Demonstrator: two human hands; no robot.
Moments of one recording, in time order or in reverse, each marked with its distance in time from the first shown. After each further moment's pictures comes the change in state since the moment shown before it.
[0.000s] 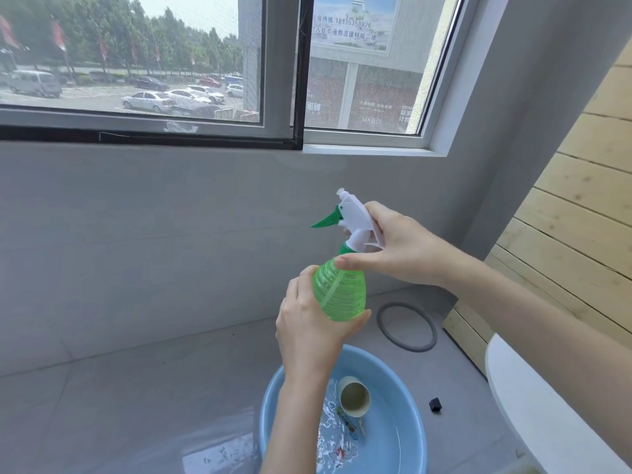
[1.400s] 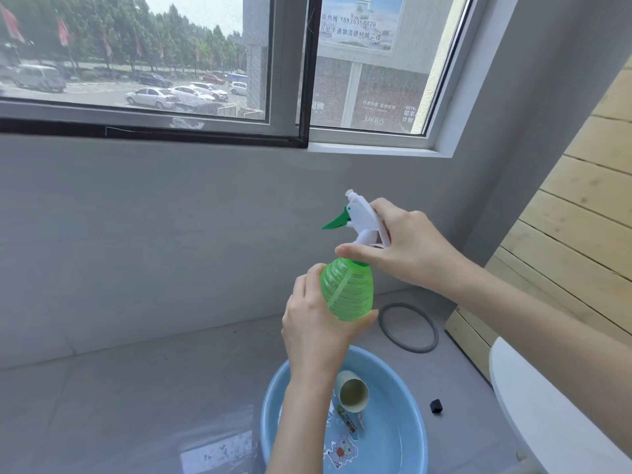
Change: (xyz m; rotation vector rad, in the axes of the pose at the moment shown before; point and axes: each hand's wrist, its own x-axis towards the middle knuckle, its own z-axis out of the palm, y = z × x) left_hand -0.001 -0.001 0.001 -0.007 0.003 0.025; right_hand -0.005 -0.011 0.005 -0.274 0.162 -0.011
